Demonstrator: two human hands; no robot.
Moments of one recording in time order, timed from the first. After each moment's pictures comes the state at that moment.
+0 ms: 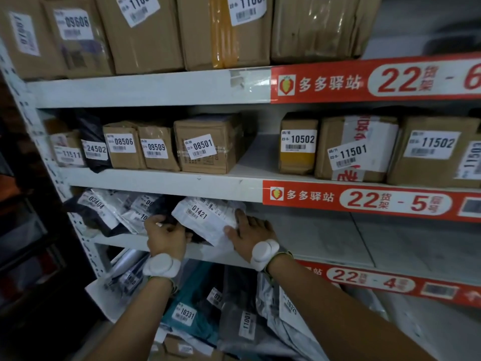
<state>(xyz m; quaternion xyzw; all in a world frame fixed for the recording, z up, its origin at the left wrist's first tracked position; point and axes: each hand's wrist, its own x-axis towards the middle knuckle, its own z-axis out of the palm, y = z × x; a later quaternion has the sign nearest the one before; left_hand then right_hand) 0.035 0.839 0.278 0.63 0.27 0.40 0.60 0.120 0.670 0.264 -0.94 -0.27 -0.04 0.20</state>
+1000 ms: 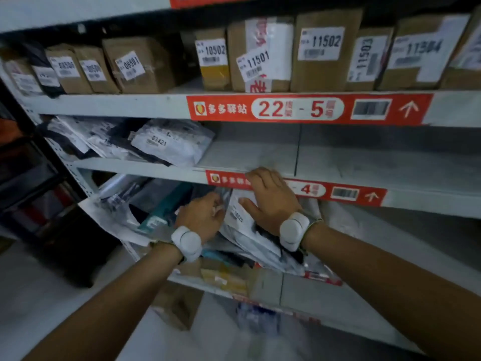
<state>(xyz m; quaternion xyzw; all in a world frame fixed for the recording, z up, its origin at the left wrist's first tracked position) -0.033 0.642 0.209 0.97 0.10 0.12 0.18 0.049 0.451 0.217 -0.86 -0.42 -0.21 0.21</state>
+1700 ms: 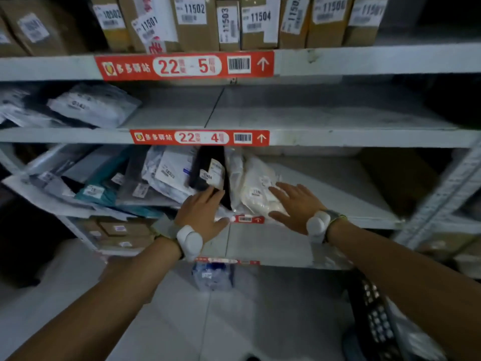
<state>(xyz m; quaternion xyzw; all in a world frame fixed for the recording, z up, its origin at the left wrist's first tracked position) -0.119 0.443 0.155 1.00 -0.05 0.01 0.08 -0.053 0.161 0.146 -0.95 -0.30 -0.01 0.02</state>
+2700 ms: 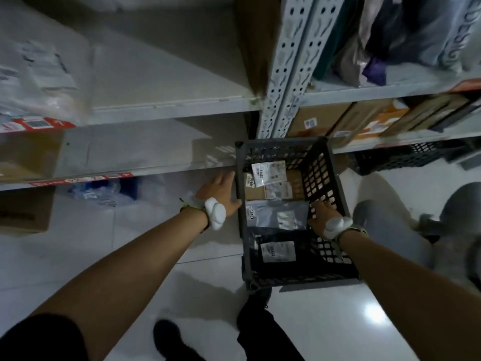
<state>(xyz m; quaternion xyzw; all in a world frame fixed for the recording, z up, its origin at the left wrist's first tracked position) -0.104 -0.071 -0.117 0.95 -0.11 -0.25 0.14 -0.152 -0.380 -0.168 -0.91 0.14 0.37 0.15</state>
